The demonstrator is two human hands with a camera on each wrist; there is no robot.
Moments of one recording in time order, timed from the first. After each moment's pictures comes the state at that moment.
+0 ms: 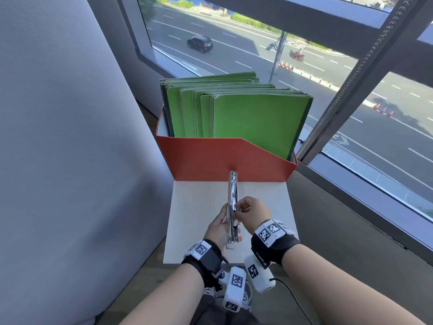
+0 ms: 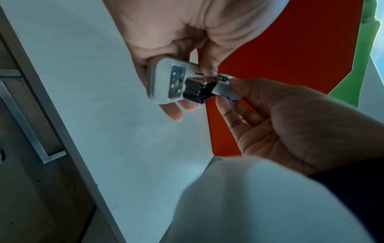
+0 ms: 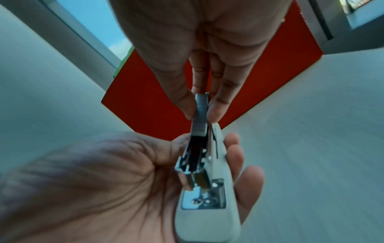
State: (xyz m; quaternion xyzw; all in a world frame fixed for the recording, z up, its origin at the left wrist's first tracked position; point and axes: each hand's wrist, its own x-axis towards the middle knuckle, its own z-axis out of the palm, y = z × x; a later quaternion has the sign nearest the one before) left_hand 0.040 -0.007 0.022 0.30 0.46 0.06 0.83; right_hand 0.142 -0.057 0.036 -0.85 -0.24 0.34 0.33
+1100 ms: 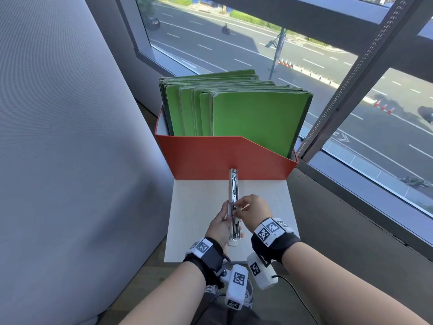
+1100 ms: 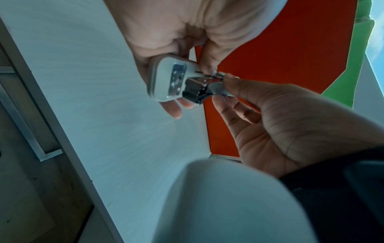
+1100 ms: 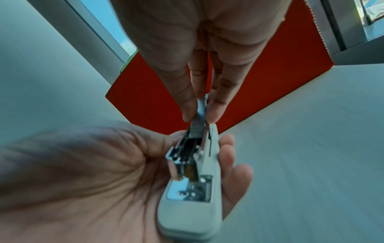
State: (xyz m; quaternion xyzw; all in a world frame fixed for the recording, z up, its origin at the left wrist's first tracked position) left_hand 0.043 -0.008 0.010 0.32 0.47 0.08 0.82; right_hand 0.146 -0.057 0.030 -0.86 -0.28 0.30 0.30
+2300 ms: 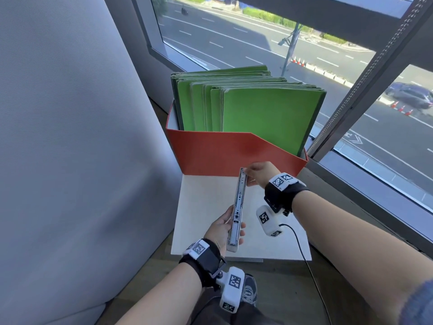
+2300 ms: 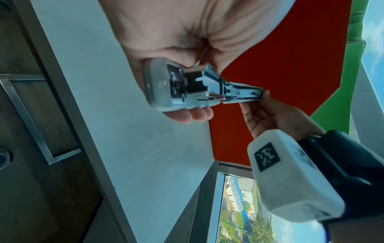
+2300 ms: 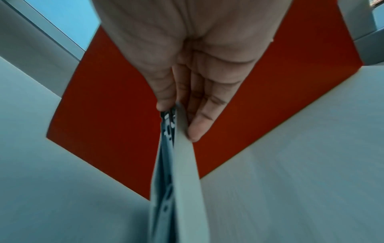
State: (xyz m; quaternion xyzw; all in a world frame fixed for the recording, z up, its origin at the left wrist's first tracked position) left_hand 0.017 -0.004 -0.013 0.34 0.47 0.05 0.81; right_hand 0.214 -0.009 0.052 -0.79 -0.26 0.41 0.38
